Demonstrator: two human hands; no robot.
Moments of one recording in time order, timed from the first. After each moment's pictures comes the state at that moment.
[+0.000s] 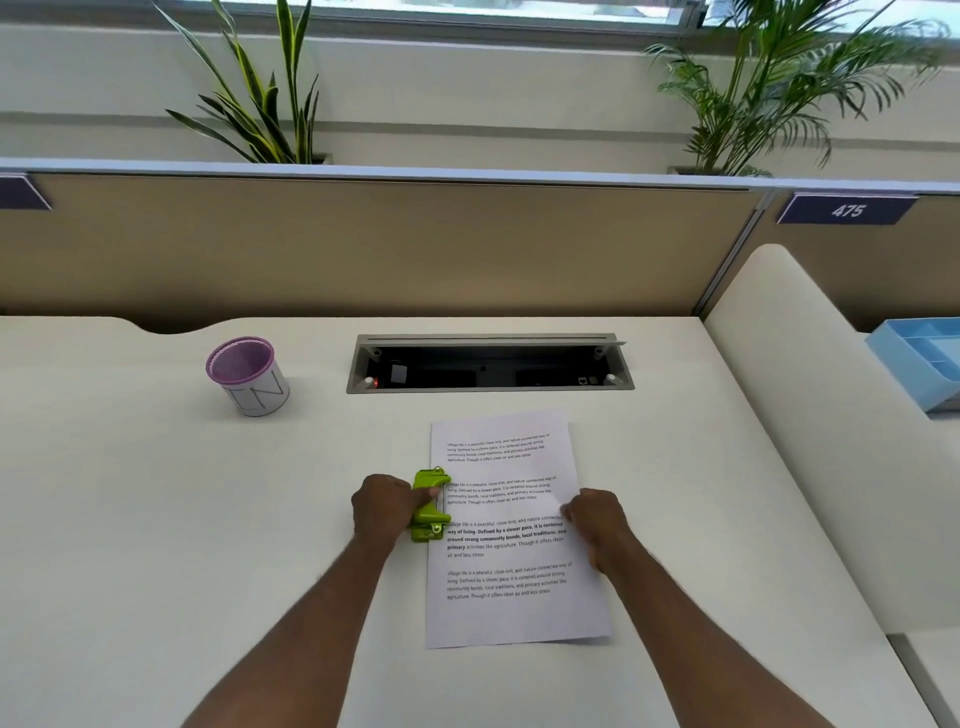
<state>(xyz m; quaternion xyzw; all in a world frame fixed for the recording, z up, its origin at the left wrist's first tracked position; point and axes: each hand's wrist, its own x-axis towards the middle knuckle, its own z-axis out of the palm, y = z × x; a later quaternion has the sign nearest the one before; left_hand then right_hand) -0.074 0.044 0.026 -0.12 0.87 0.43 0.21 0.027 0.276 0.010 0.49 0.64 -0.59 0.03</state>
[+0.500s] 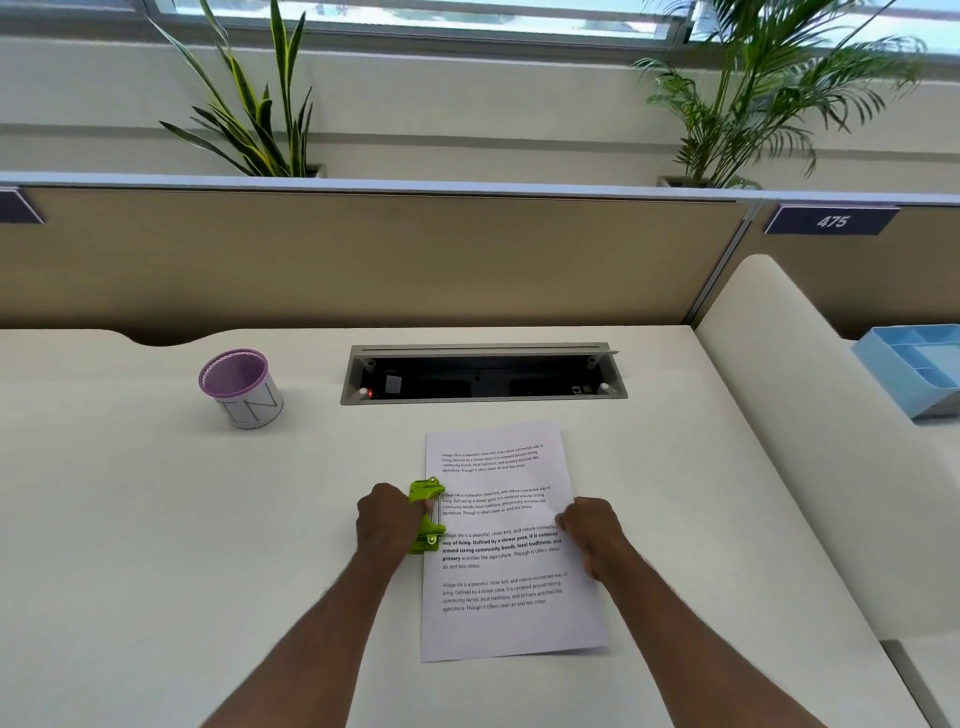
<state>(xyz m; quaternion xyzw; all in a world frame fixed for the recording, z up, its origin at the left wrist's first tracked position) -0.072 0.051 0.031 -0.11 0.91 0.35 0.21 0.024 0.278 0.009 0.49 0.65 -0.57 0.05</state>
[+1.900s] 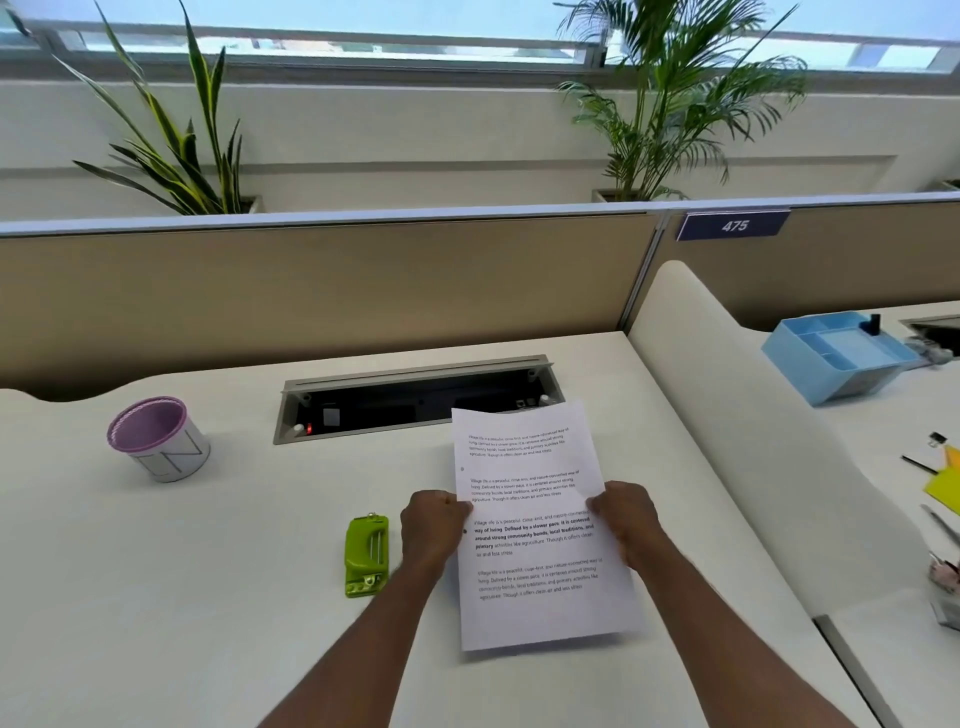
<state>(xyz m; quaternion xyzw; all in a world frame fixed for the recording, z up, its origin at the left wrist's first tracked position) -0.037 0.165 0.047 -0.04 0.84 0.49 0.24 0.063 0.377 0.044 0.51 0.64 -0.57 -0.06</state>
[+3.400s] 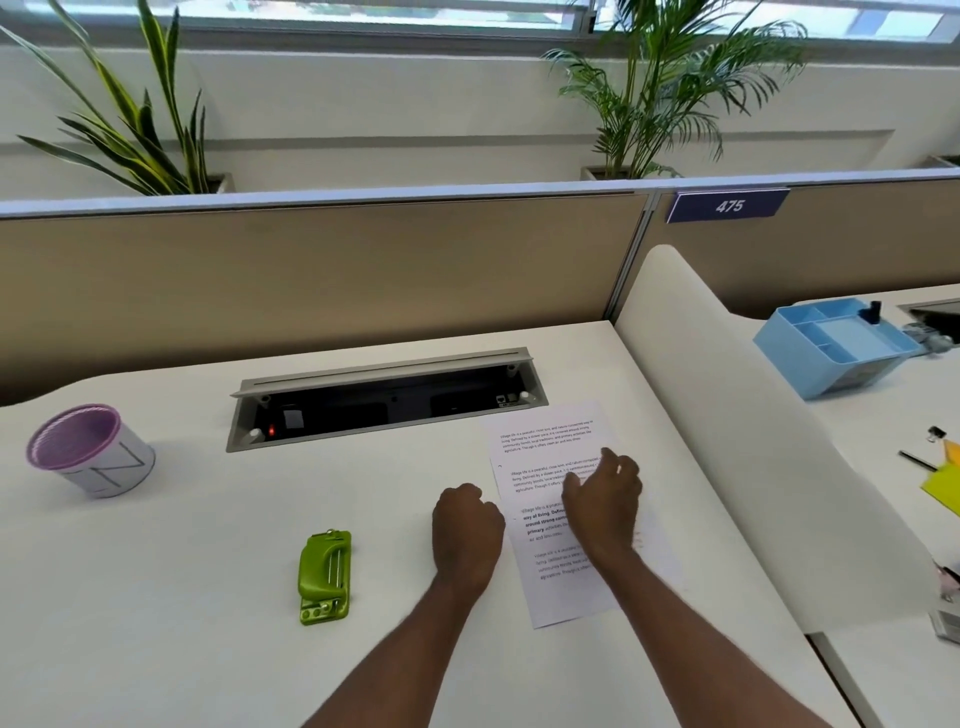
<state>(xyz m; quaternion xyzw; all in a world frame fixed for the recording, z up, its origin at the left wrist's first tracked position) -0.016 0.243 0.037 0.04 0.90 0.39 0.18 0.038 0.382 0.028 0.48 0.83 -0.26 -0.12</state>
